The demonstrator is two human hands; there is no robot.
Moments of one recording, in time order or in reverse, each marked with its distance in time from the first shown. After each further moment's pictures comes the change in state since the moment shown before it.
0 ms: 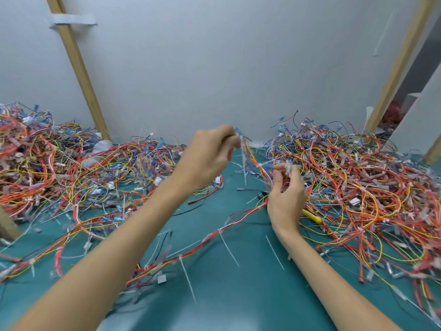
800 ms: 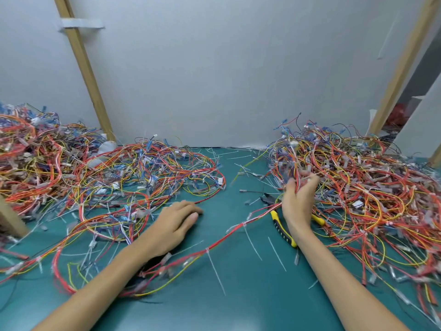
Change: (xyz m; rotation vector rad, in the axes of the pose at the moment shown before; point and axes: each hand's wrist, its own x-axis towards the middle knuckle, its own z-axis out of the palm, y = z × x) left_hand -0.129 -0.088 0.017 0.120 -0.395 -0.198; right_hand 0.014 0.039 -0.006 0.096 -0.068 0.299
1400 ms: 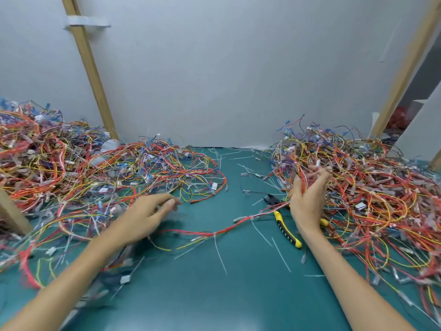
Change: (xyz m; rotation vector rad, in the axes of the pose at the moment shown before) left_hand -0.013 -0.029 -0.046 -0.087 0.098 -0.106; right_hand 0.007 0.001 -0.008 -0.135 0.004 -0.180
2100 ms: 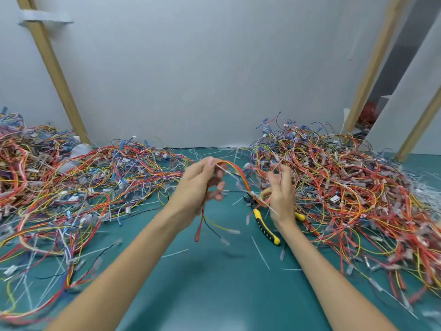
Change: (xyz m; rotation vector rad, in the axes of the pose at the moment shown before) left_hand 0.068 0.137 0.047 -1.150 0.018 -0.066; right_hand -0.004 -0.002 -0.002 0.214 -0.187 0.074
